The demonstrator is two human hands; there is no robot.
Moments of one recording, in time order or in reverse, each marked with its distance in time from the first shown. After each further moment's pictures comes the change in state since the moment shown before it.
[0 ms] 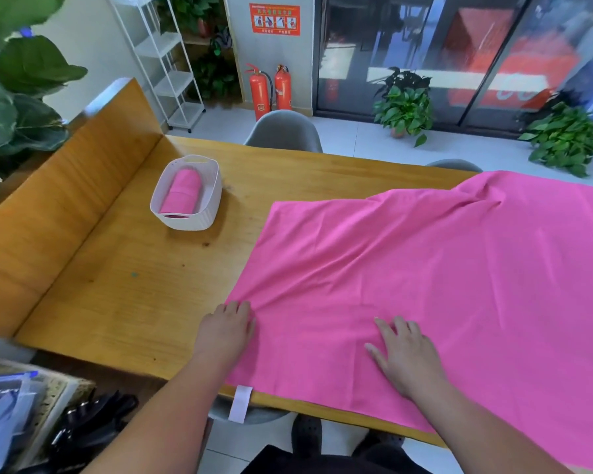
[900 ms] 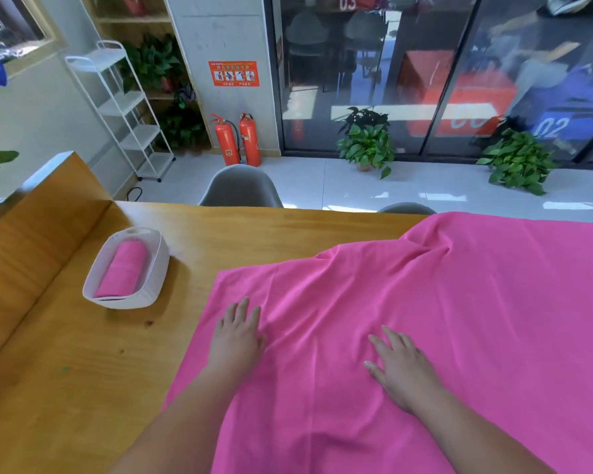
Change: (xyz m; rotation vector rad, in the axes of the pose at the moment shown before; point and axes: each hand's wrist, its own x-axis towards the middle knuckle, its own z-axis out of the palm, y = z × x) left_hand 0.152 0.122 -0.062 -0.090 -0.093 0.013; right_hand 0.088 0.109 -0.052 0.181 -0.116 0.024
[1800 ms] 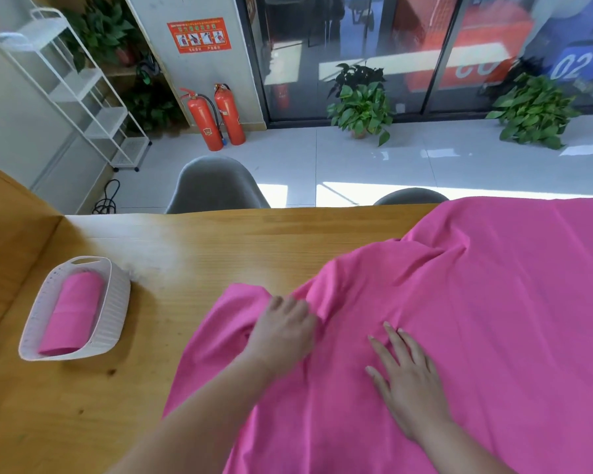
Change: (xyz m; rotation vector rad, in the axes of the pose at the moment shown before) left_hand 0.127 0.092 0.006 0.055 0.401 0.687; right_hand 0.074 0.032 0.032 0.089 0.216 0.029
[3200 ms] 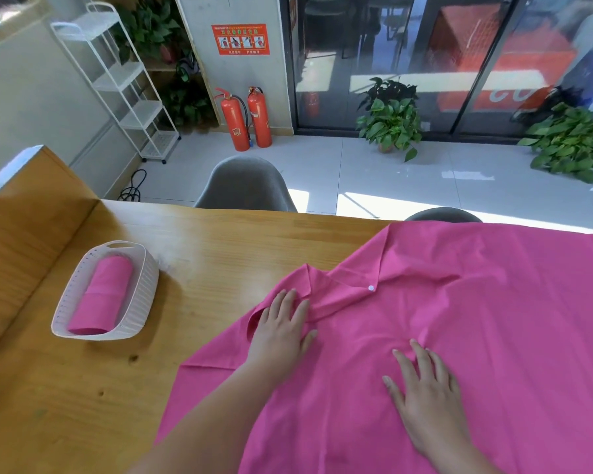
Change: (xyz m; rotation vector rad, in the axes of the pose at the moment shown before) left_hand -0.037 -0.031 0.013 -0.149 -0.328 -0.509; right_hand 0.010 -0.019 -0.001 -0.130 0.061 0.045
